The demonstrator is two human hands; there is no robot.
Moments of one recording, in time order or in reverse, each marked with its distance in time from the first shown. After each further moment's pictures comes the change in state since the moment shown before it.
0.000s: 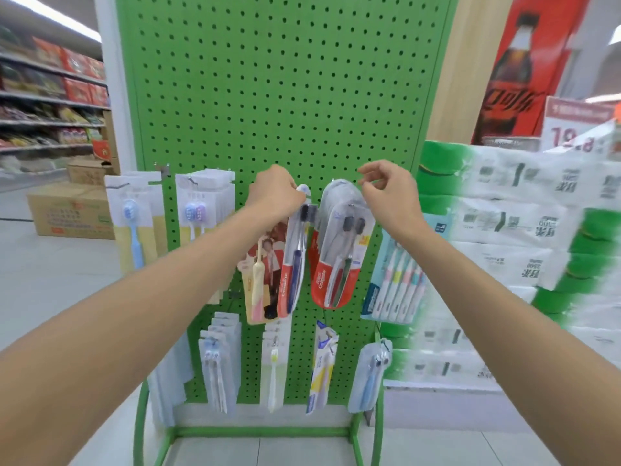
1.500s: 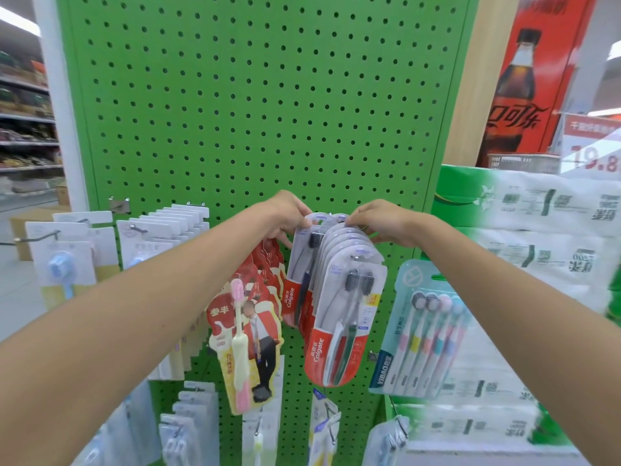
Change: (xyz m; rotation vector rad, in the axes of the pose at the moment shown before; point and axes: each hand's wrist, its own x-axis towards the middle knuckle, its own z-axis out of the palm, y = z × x) left_hand 0.109 0.009 0.041 -0.279 -0.420 -0.183; right_hand 0.116 0.065 0.031 -0.043 -0.656 0.386
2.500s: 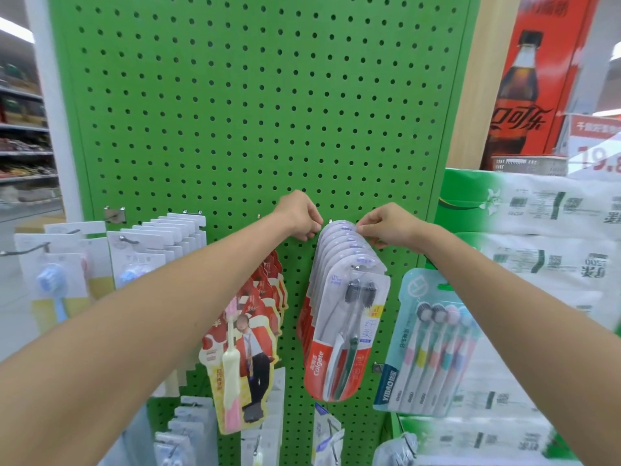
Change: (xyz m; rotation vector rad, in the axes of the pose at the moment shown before) left_hand 0.042 -0.002 0.014 0.195 0.122 0.177; right_hand 0.022 0.027 -0.012 -0.114 0.113 -0.105
